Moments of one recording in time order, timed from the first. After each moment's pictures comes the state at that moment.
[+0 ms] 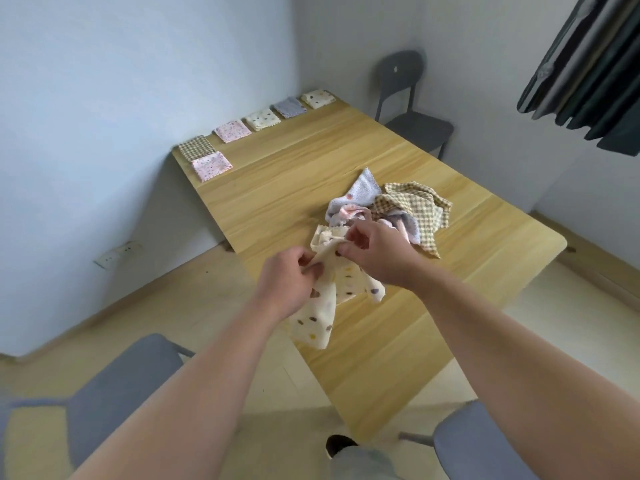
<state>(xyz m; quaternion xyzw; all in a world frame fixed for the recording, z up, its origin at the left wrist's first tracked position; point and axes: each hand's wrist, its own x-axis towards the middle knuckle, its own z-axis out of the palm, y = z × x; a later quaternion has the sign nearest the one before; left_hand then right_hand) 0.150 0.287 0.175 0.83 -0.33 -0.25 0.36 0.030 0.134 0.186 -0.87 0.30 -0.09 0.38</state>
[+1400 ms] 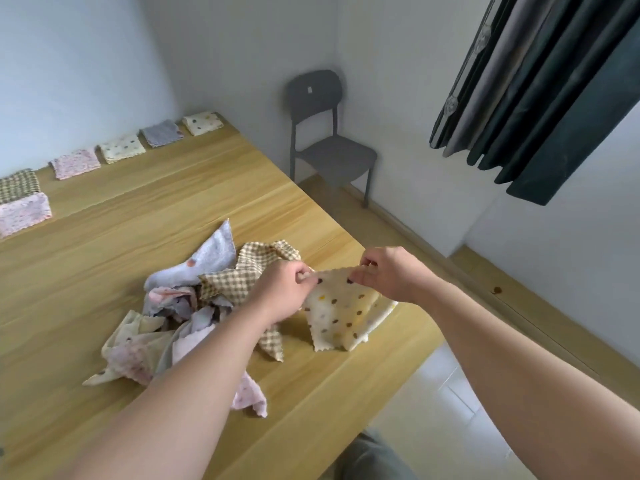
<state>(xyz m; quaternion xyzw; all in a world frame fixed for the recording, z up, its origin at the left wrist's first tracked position) 0.034 -0.175 0.101 0.83 -0.41 -0.28 0.26 -0.129 -0.337 0.113 -0.91 0.34 0.04 0.25</state>
